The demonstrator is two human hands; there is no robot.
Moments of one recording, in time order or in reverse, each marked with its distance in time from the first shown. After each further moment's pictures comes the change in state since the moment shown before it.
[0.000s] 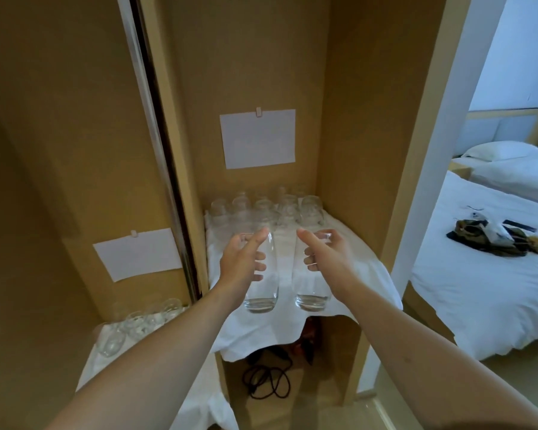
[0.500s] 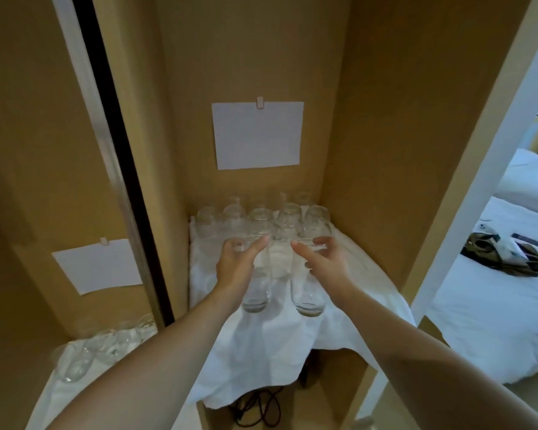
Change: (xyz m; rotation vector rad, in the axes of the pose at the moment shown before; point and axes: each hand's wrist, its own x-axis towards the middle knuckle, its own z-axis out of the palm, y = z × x) left_hand 0.160 -0.044 0.025 0.003 0.057 -0.025; right_hand 0.145 0.038 0.041 -0.180 -0.049 0.035
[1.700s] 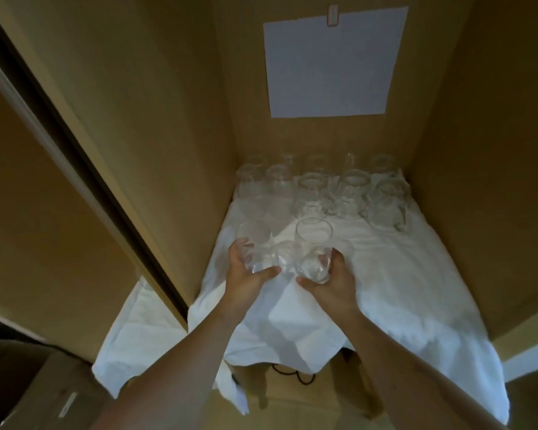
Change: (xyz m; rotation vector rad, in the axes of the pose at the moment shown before) left_hand 0.030 -0.101 0.016 0.091 0.263 -0.052; right_hand 0.098 0.133 0.052 -0.189 -0.337 -0.084
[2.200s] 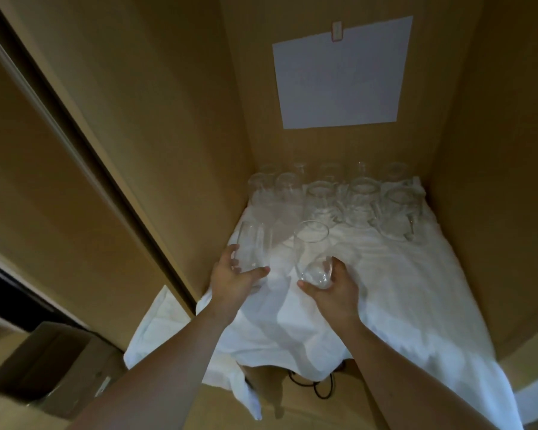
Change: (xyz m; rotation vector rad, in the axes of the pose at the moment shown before) left_hand -0.028 0.029 -0.007 0.152 0.271 -0.113; right_hand -0.002 0.010 -0.011 0.190 -0.043 -0.048
